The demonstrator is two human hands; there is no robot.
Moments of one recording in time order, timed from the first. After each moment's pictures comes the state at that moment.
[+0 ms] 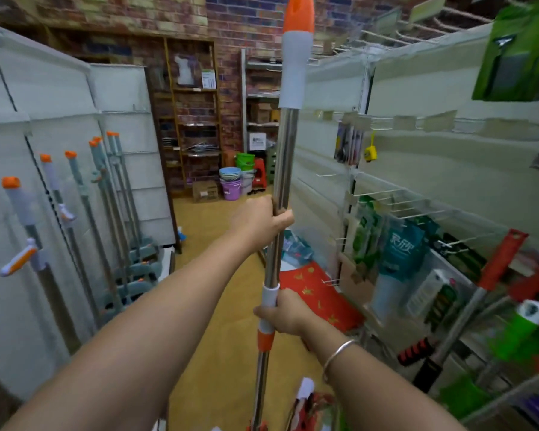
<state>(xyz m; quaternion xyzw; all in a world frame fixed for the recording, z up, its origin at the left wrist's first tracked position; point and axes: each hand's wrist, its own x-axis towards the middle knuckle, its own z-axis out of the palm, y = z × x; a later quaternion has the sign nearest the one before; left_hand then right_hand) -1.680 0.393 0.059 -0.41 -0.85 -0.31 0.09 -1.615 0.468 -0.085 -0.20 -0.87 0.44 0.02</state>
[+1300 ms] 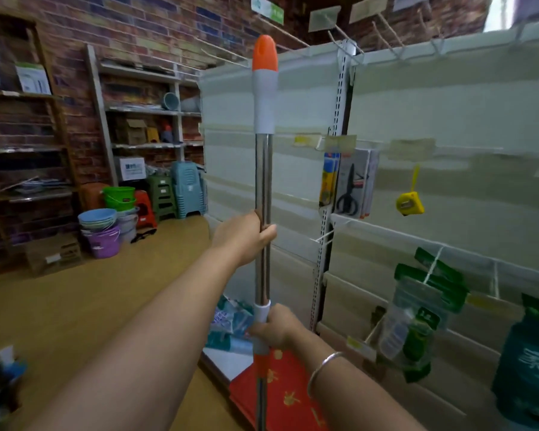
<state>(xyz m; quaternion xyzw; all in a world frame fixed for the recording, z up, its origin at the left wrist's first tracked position) -2.296 0.744 0.065 -0.60 -0.76 -0.23 0.07 -2.204 0.793 -0.083 -0.43 -0.80 0.40 0.10</state>
